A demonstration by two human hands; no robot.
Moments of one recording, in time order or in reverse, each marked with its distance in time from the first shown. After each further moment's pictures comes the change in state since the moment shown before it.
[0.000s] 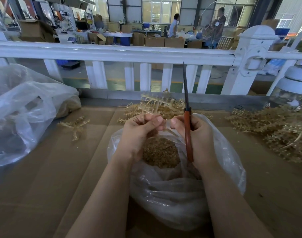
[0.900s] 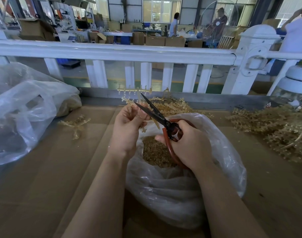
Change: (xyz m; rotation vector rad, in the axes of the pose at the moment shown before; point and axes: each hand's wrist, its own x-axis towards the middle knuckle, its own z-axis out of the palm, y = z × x) left_hand 0.010 0.000 -0.017 0.040 0.132 0.258; right_hand -0.006 0.008 0.002 -0.815 -0.115 -0.295
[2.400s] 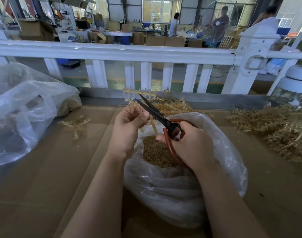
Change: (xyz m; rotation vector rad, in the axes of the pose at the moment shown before) left_hand -0.002 0.004 -0.002 0.063 -0.068 0.009; right_hand -0.001 0.003 -0.002 -0.047 0.062 -0.040
